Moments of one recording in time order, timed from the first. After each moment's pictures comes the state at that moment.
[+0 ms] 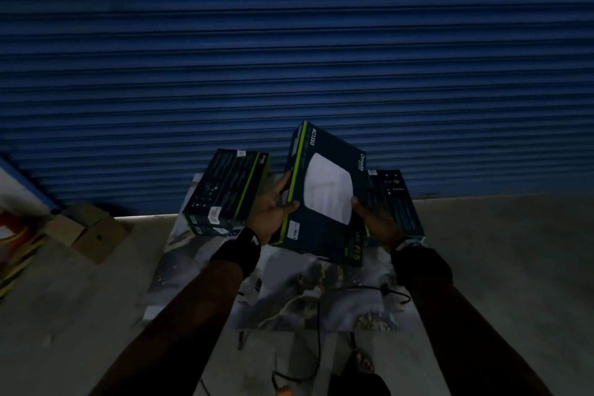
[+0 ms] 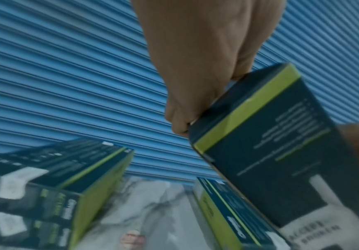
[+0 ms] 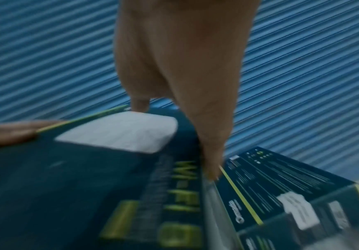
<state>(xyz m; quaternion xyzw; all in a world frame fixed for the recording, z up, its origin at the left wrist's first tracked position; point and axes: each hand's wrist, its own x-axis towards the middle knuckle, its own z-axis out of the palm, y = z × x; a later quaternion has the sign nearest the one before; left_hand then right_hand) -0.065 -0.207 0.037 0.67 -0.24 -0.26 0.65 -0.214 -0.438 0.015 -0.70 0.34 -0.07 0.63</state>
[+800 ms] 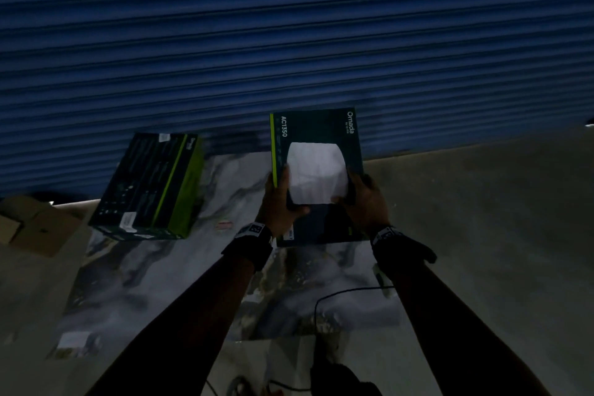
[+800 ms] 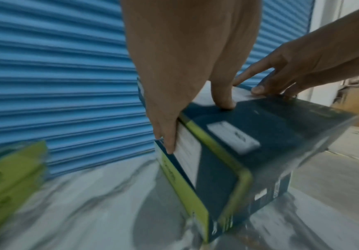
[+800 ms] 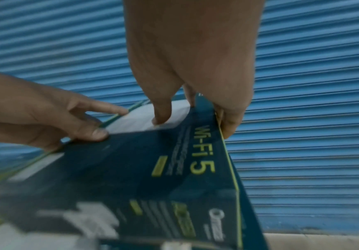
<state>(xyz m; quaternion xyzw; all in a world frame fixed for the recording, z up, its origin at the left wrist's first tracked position) -0.079 -0.434 -0.066 0.85 -0.32 -0.21 0.37 -0.217 -0.631 -0.070 -0.89 0.31 -0.09 0.32</state>
